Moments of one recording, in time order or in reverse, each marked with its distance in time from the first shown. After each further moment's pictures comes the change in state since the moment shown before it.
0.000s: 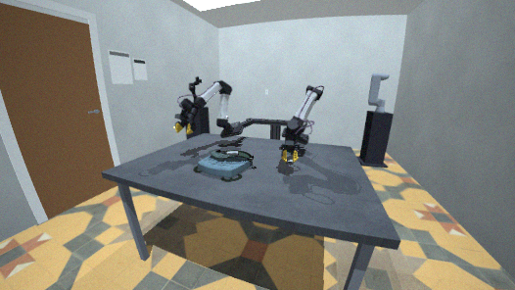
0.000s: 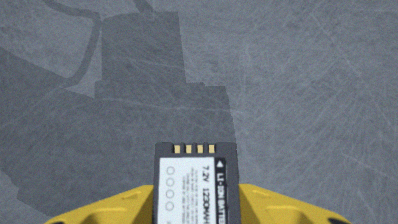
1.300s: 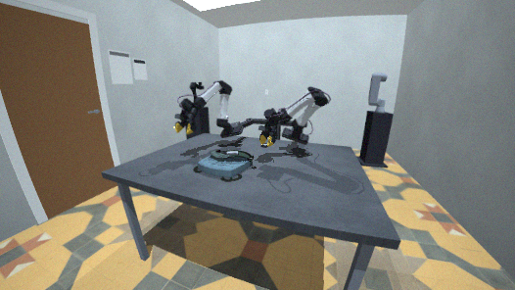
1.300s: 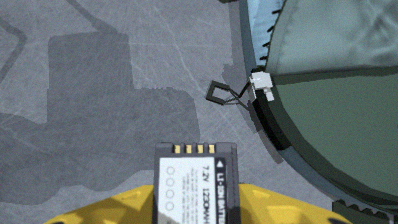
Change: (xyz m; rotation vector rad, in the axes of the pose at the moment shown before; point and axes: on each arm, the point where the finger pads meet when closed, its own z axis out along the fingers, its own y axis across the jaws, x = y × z) left arm 0.089 -0.144 -0.131 0.275 0.060 0.333; right arm 0.000 0.000 0.000 0.000 0.000 0.000
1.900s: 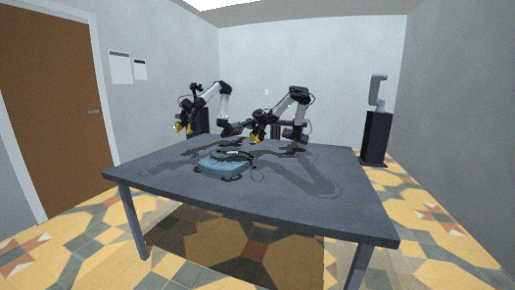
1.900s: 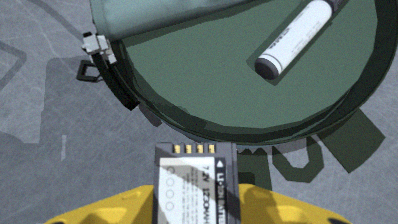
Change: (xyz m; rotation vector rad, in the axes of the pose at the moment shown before) left arm 0.043 -0.113 -0.018 0.117 0.008 0.191; right arm 0.000 0.000 0.000 0.000 0.000 0.000
